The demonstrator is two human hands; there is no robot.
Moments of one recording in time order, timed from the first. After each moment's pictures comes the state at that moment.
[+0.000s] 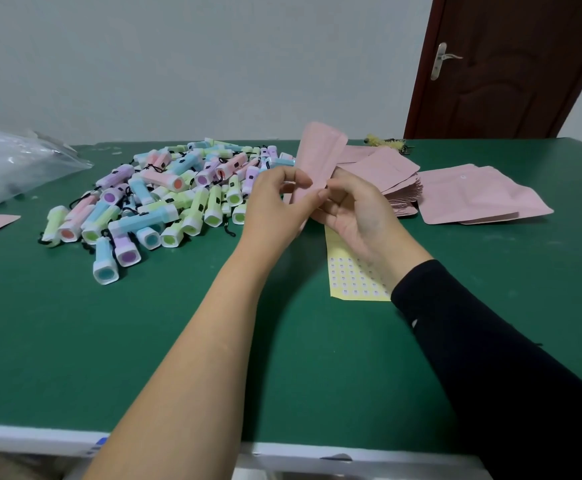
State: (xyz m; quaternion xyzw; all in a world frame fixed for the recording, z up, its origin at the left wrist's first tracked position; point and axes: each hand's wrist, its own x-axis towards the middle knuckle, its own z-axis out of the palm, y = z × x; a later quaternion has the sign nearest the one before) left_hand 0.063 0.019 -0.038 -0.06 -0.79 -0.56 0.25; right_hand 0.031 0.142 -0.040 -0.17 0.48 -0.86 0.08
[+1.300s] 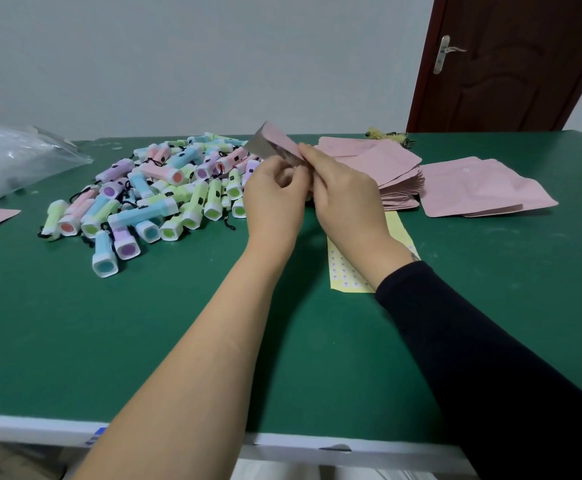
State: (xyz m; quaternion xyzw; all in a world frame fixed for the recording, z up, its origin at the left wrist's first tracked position) left_hand 0.066 0.035 -0.035 -0.01 -0.72 -0.63 0.31; right_hand 0.053 0.129 -0.036 -0.25 0.84 -0.32 -0.36
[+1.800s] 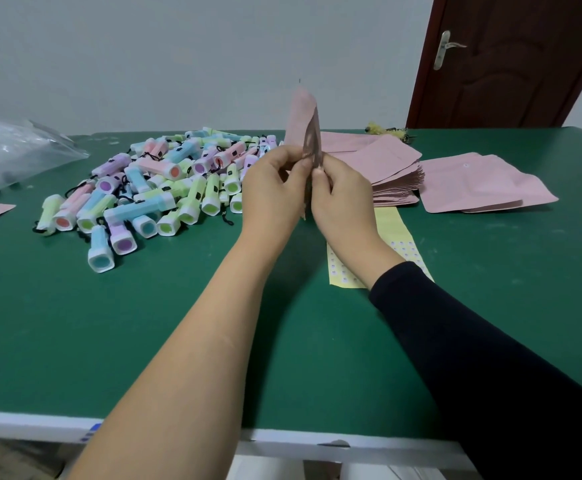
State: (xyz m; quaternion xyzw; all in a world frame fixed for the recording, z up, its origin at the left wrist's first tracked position) left_hand 0.067 0.030 -0.032 -0.06 -0.76 -0.56 0.31; right_hand 0.056 0.120 -0.042 -0.16 0.82 -0.48 -0.27
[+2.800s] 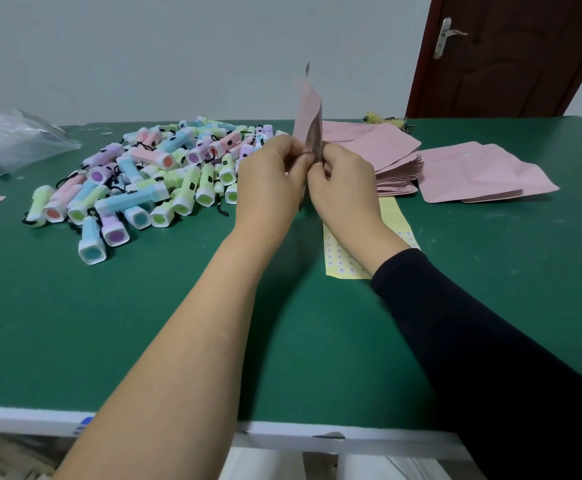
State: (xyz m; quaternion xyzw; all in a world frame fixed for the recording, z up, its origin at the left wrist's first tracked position) left_hand 0.064 0.027 -0.035 -0.07 -0.83 -0.44 0.34; right_hand 0.055 0.127 -0.036 -0.13 0.86 -0.42 -0.27
